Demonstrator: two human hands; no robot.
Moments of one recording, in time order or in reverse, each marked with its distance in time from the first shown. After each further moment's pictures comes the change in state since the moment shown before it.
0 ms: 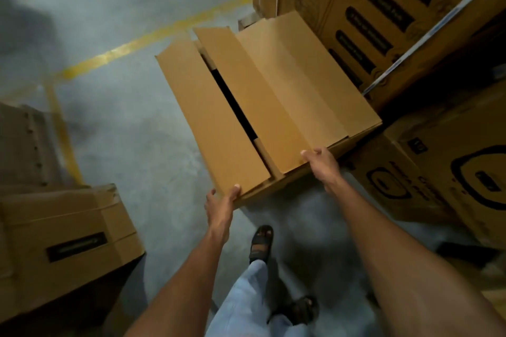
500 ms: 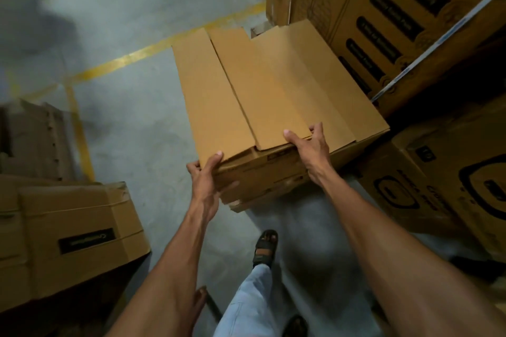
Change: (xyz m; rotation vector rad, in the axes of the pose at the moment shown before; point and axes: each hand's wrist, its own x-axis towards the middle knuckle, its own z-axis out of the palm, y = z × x) left_hand -0.040 0.076 -0.047 -0.477 -0.109 0.118; right_hand -0.036 -0.051 0.024 0.061 0.018 -0.262
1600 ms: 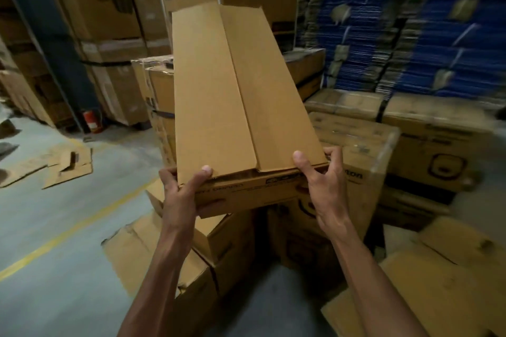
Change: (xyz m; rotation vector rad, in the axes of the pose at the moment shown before) left_hand -0.424 -0.012 0.083 0.156 -0.705 0.796; right_hand -0.406 0.044 -0.326 0.495 0.751 -0.642
